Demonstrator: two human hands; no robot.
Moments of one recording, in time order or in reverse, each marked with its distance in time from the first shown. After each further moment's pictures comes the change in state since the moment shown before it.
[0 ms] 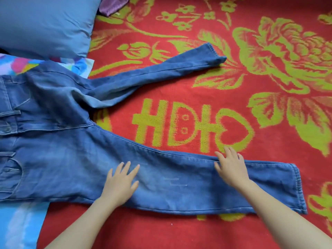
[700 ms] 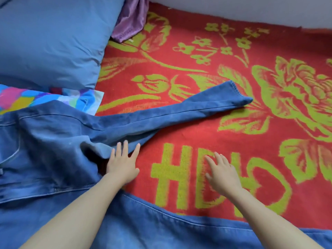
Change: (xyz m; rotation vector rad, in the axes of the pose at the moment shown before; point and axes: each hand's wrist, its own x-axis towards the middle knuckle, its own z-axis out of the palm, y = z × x) left_hand 0.194 -0.121 -0.107 0.001 0.052 -0.041; right_hand 0.149 -0.127 -0.089 0.066 -0.065 0.021
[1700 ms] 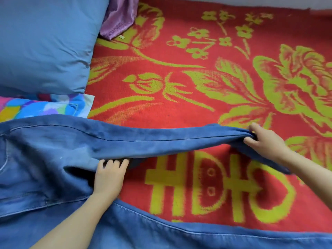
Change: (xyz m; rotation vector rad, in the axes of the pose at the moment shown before) left_hand -0.008 -0.003 -0.003 0.053 0.375 0.099; right_hand 0.052 0.112 -0.097 0.343 0.124 0.061
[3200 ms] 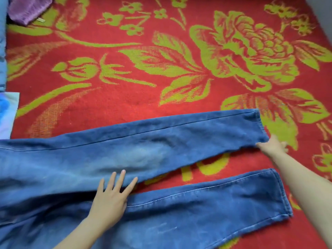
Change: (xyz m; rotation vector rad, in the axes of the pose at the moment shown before) left_hand -0.075 0.134 -0.009 0.081 -0.316 0.452; right_hand -0.104 0.220 0.037 0.318 0.139 0.935
